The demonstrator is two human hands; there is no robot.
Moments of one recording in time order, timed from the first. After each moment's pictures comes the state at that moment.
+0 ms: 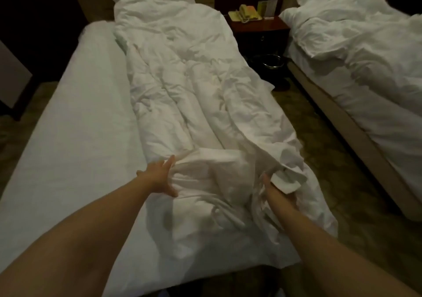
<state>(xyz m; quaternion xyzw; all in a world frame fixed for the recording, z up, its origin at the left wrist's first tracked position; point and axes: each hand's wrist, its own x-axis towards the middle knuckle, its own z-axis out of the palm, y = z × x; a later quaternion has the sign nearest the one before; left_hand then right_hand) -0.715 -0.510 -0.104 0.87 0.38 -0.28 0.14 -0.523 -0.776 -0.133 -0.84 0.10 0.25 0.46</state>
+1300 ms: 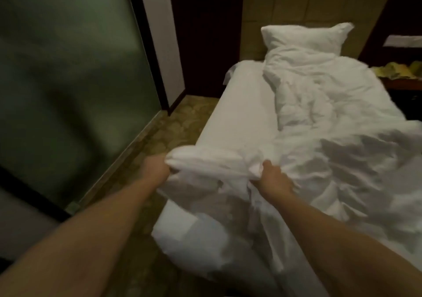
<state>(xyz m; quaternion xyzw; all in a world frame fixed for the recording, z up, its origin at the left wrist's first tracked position) -1.240 -0.400 0.023 0.74 0.66 0.02 0.11 -0.961 -0.497 -0.021 -0.85 -0.49 0.18 0.10</state>
